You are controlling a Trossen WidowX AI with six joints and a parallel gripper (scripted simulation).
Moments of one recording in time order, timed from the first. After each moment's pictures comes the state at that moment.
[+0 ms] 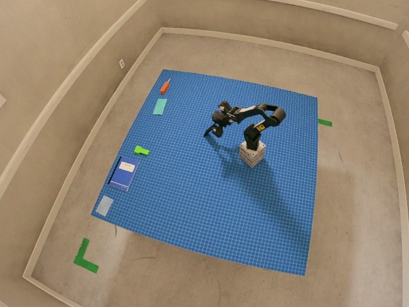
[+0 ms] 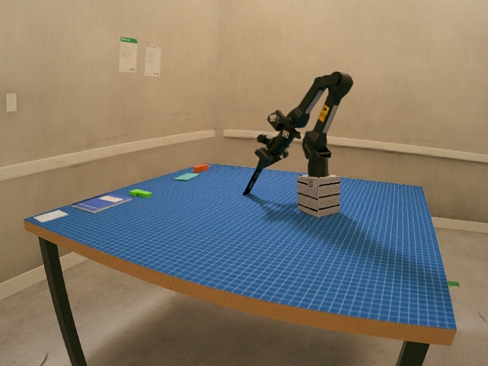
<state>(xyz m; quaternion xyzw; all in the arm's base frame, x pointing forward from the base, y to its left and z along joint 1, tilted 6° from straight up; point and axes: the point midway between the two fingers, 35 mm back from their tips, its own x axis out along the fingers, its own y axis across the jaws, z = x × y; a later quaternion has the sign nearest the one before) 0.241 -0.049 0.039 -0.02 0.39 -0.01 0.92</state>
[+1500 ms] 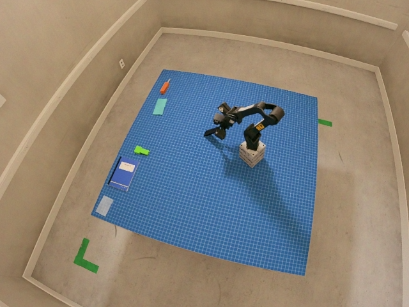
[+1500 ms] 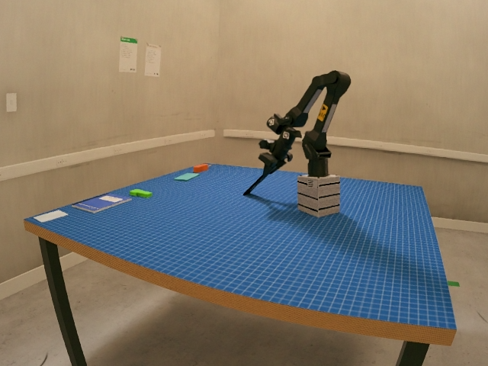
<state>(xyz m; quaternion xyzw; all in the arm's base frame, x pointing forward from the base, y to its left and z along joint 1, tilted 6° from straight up) 0.218 -0.049 0.018 -0.02 0.47 -0.01 0.88</state>
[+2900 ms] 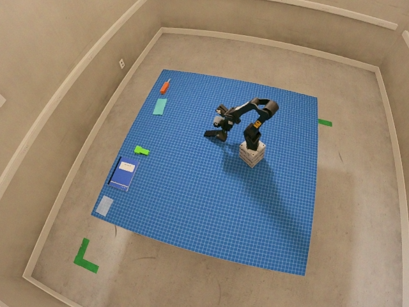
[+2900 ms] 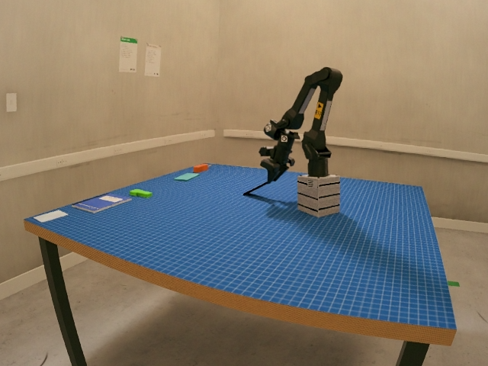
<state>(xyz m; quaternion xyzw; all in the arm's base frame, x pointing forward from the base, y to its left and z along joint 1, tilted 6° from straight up) 0.204 -0.050 -0.007 -0.02 0.54 -0.01 0.84</state>
